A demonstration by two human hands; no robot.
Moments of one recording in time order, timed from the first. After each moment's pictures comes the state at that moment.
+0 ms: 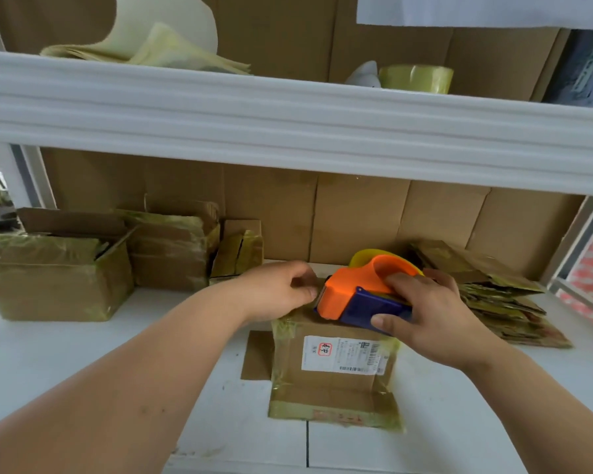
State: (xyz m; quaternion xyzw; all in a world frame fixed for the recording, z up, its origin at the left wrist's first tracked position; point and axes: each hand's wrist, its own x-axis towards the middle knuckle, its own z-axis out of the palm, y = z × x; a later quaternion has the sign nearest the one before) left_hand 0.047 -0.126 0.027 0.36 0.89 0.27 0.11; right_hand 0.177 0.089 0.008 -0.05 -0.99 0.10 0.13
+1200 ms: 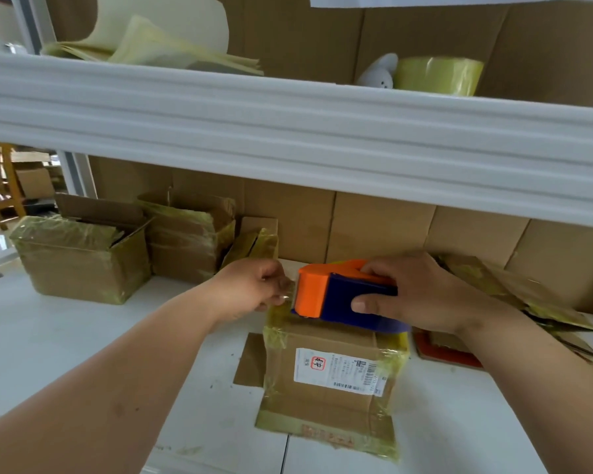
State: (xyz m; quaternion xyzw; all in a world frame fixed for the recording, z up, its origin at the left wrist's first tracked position) left_hand 0.036 -0.125 0.017 0.20 0.87 0.43 0.12; right_hand 0.120 0.122 0.047 0.09 -0.97 0.21 0.06
